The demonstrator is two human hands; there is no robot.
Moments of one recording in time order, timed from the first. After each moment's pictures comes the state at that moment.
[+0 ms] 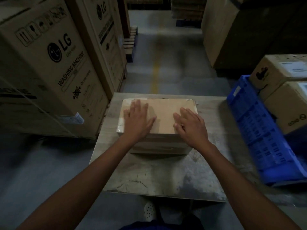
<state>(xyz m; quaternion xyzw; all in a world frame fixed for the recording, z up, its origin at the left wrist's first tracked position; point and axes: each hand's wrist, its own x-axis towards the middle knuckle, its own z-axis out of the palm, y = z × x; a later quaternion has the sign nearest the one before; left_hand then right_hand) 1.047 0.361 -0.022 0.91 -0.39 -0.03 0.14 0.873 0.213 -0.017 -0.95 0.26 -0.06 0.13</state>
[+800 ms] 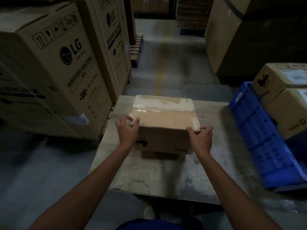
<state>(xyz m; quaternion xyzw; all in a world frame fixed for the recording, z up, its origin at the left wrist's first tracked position) 1.047 0.408 -0.044 0.85 -0.13 -0.02 0.51 0.863 0.232 -0.035 -0.68 0.56 -0.24 0.41</state>
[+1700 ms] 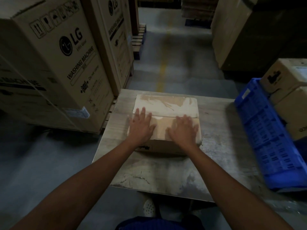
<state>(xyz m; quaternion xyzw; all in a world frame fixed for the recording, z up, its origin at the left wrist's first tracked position) 1.064 0.378 -0.088 0.92 -0.39 -0.08 0.05 0.924 0.246 -0.067 -0.91 0.38 0.04 0.17</state>
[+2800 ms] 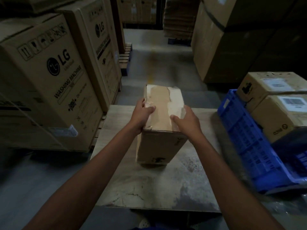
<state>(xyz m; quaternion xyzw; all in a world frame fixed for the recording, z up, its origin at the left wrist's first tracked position) 1.057 0.319 0.050 0.69 -0.18 -0.30 0.63 0.908 0.222 0.064 -0.79 0.47 -0.14 0.37</state>
